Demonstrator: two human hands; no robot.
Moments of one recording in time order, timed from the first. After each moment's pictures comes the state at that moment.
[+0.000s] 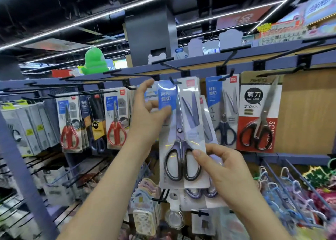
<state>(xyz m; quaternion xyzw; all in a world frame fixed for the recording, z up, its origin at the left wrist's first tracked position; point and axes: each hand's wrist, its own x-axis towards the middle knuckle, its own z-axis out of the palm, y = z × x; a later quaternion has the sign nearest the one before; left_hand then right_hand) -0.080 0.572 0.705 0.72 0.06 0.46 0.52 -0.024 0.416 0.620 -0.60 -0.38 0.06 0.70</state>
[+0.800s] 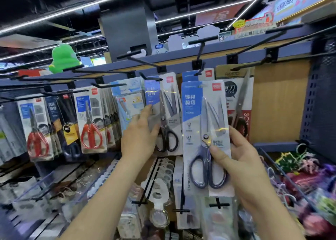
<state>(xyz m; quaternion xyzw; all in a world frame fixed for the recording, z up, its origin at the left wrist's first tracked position) -0.027 0.599 0.646 0.89 0.21 0.40 0.09 0.011 0.374 0.601 -0.55 -0.30 0.05 0.77</state>
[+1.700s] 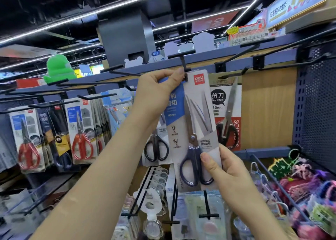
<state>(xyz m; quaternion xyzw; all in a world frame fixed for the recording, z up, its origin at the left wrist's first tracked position) -0.012 0.505 0.755 0.73 -0.03 0.40 0.55 0.024 0.367 0.592 -0.58 -0.36 0.02 0.73</state>
